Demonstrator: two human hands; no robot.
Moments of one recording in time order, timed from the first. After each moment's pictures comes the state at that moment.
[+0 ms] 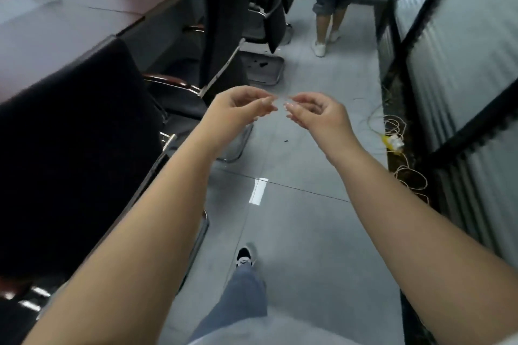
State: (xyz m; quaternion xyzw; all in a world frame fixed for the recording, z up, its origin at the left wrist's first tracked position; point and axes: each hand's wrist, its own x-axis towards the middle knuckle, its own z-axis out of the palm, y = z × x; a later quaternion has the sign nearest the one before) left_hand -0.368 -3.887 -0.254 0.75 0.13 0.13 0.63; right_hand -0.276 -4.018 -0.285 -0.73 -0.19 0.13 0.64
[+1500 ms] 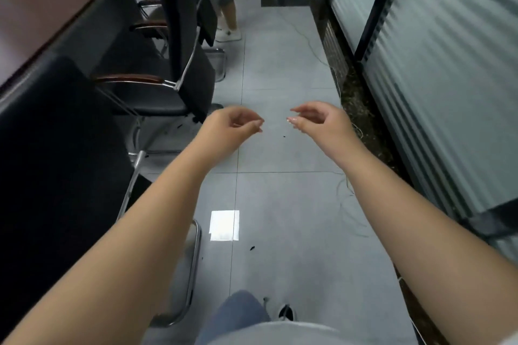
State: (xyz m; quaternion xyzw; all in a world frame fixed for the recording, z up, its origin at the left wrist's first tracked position) left_hand 0.414 -3.712 -0.278 0.86 0.06 0.00 0.50; right_hand 0.471 -3.889 -0.306 -0.79 -0.10 0.04 0.61
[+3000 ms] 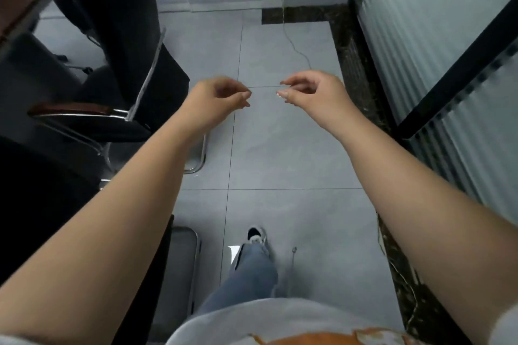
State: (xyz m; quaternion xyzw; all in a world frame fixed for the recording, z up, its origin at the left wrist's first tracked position) left_hand 1.453 -3.560 -0.281 0.86 0.10 0.01 0.49; right_hand 1.506 -3.734 -0.300 -0.81 -0.12 0.09 0.56
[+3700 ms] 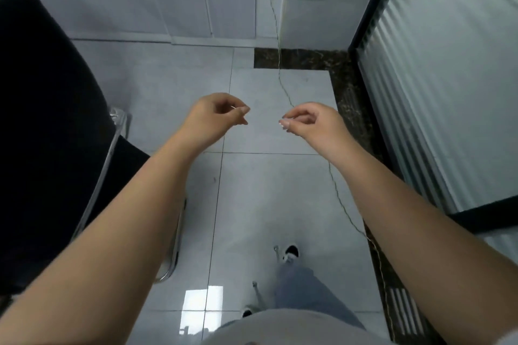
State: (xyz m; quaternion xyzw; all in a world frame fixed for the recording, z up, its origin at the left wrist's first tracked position) left_hand 1.955 -3.415 -0.306 0.84 0.11 0.00 0.53; right_hand 1.994 -3.602 -0.322 -0.85 -0.09 0.11 0.51
